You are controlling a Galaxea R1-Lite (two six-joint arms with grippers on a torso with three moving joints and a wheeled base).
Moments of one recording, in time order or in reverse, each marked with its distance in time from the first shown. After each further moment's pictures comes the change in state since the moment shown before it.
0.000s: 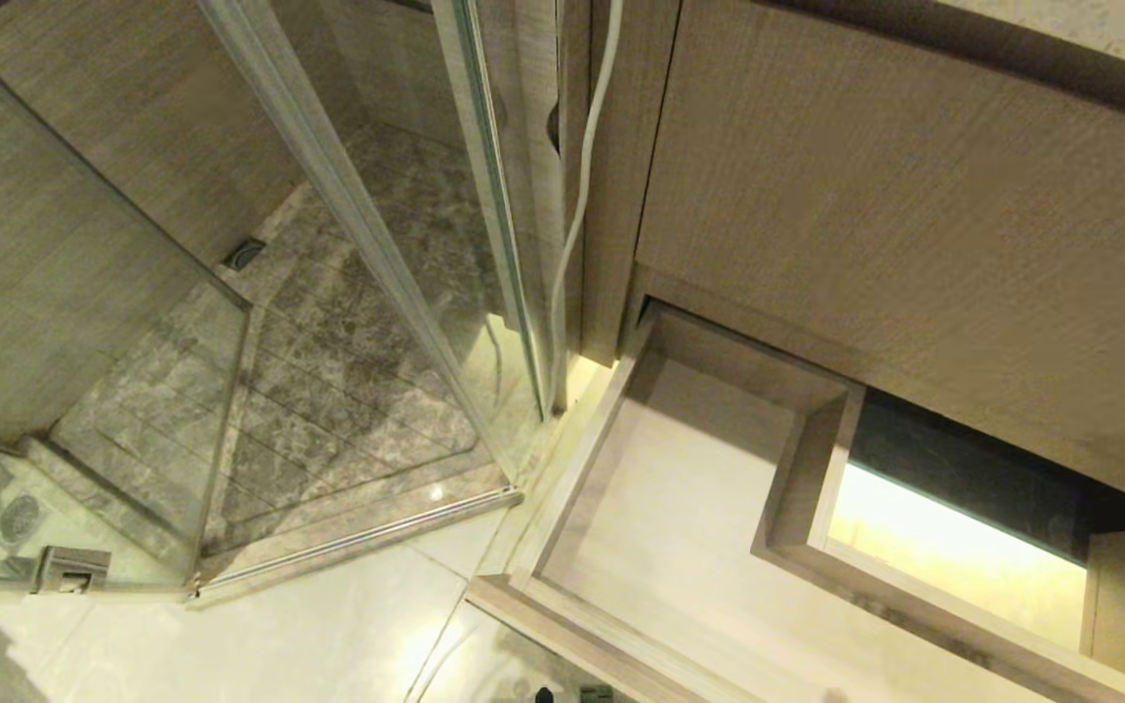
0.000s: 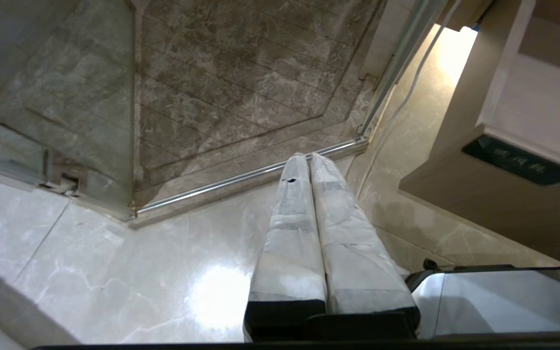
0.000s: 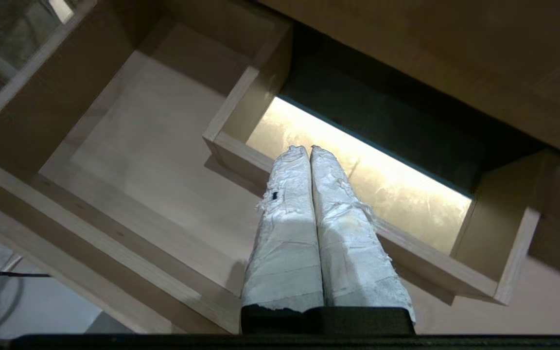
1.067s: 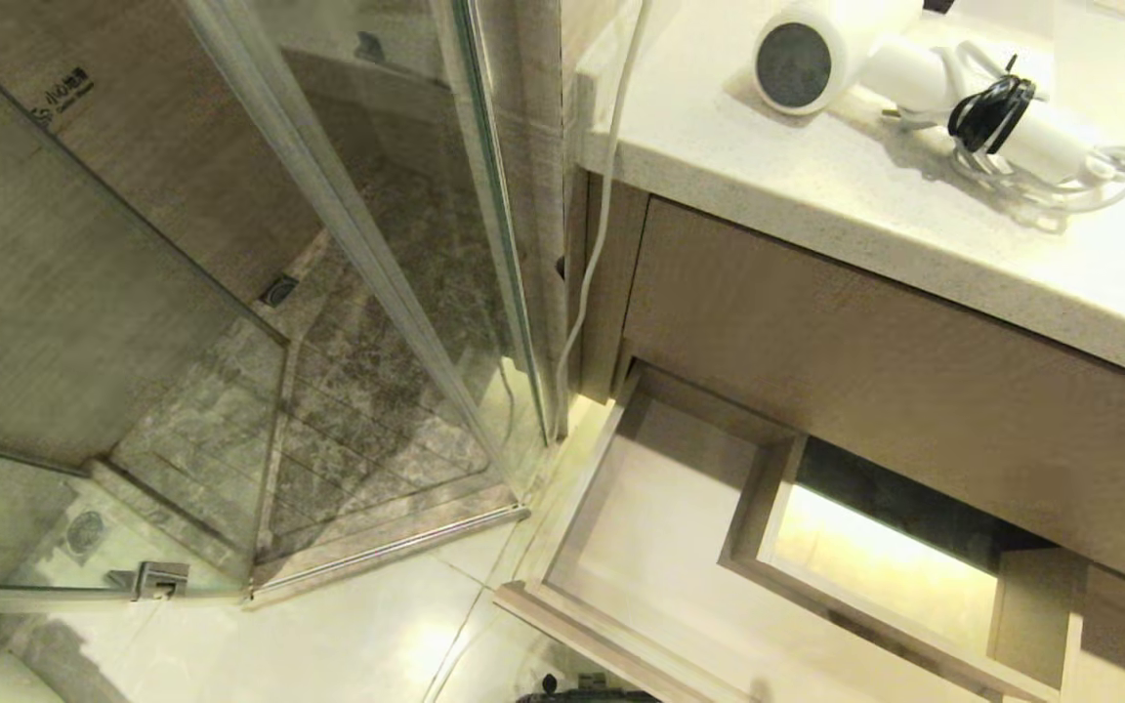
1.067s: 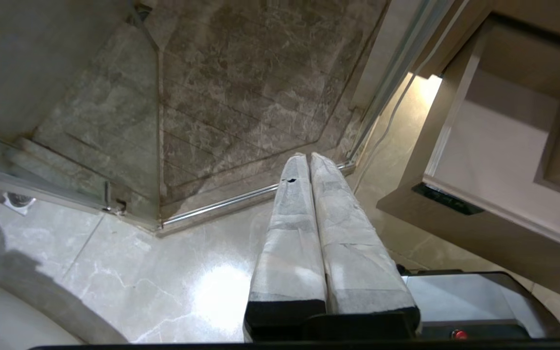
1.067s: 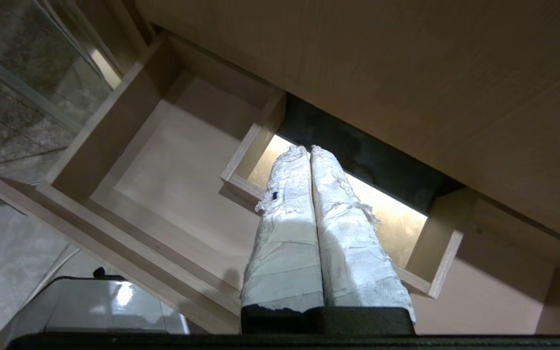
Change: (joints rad) left arm -0.001 0.000 0.000 0.001 0.000 0.000; right arm 0.000 0.000 0.000 -0.001 0.001 0.000
